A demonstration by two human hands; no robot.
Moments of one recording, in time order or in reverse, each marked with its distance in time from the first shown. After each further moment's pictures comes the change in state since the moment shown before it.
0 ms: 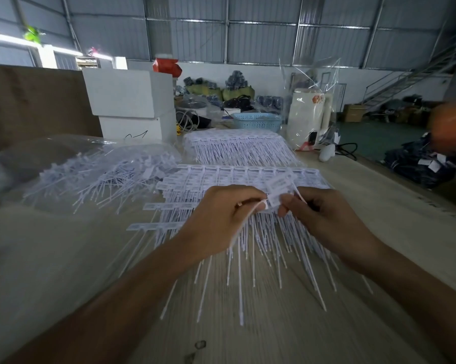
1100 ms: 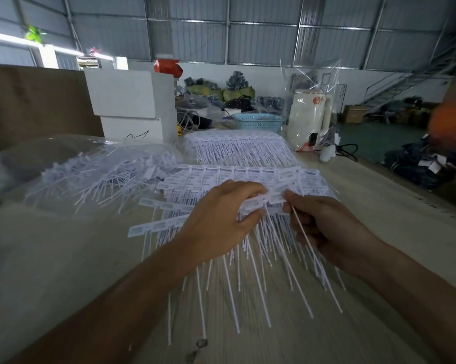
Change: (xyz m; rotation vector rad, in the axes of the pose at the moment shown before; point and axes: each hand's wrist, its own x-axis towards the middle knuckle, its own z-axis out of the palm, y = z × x) left_hand -0.009 0.001 -0.001 0.135 -0.051 -0.113; right_hand 0.003 0.009 0.005 0.571 -0.037 0.532
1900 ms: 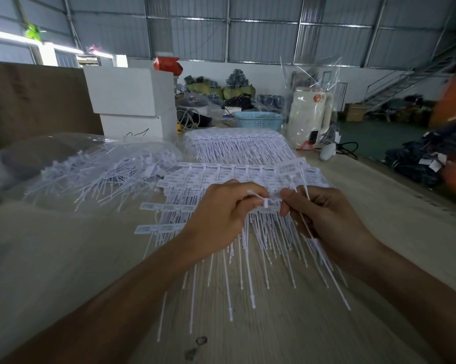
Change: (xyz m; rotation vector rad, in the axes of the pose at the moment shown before) left_hand 0.006 0.008 -0.003 -0.167 0.052 0.034; right_hand -0.005 0.001 0.005 -0.176 -0.016 -0.382
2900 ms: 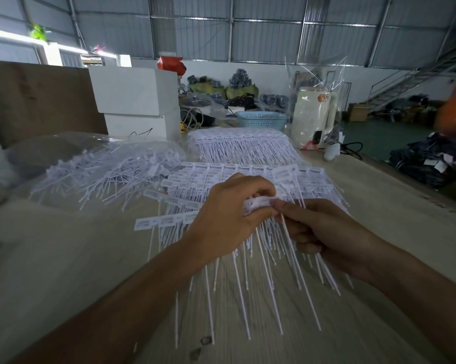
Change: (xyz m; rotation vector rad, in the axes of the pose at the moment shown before) left_hand -0.003 0.000 0.004 0.025 0.091 0.080; right_hand -0.004 -0.010 0.005 0.076 -0.202 0.362
